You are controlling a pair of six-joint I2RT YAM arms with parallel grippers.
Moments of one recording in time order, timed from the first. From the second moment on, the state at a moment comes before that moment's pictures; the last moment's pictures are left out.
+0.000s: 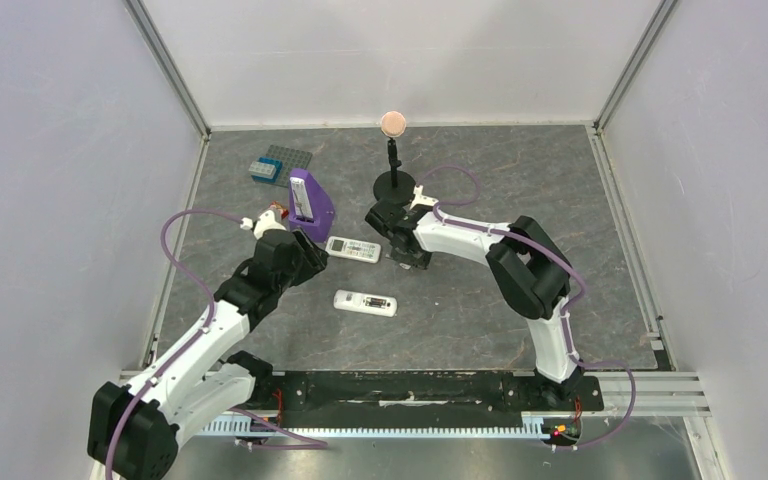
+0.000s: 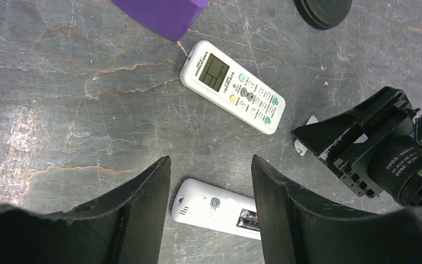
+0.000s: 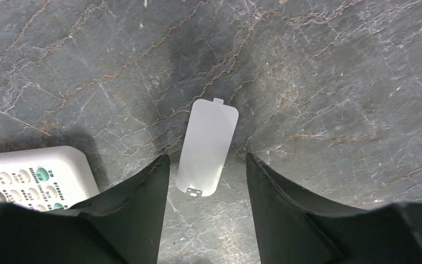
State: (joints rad) left arm -0.43 0.90 0.55 -0.30 -0.20 -0.82; right arm 0.83 2.06 1.48 -0.74 0.46 1.14
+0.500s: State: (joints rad) left arm -0.41 0.89 0.55 -0.30 -0.17 -0.82; right arm 0.82 2.04 1.44 -0.69 0.45 1.09
